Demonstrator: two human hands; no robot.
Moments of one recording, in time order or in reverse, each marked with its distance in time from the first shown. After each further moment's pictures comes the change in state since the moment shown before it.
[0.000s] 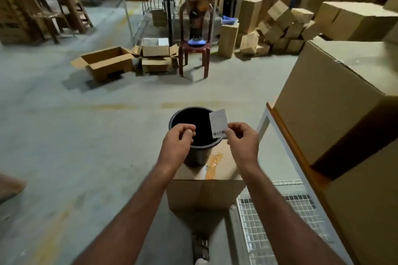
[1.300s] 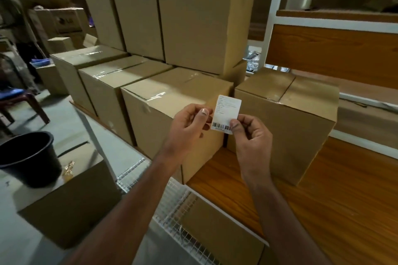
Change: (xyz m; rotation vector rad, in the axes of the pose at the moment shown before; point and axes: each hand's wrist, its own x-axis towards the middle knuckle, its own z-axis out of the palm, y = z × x) left_hand -0.631 0.214 0.211 -0.235 -1.003 0.486; right_hand -0.561 -0.100 -0.532 0.080 0.848 -0.219
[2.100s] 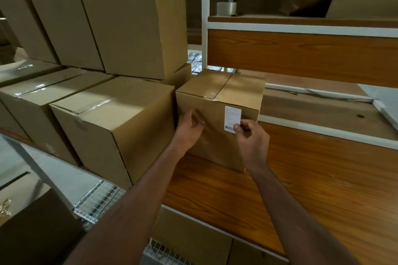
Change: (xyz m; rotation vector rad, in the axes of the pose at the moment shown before) left_hand 0.051 -0.036 0.137 0.205 -0.225 -0.247; right_hand 0.044 0.056 -0.147 -0.759 0.259 -0.182
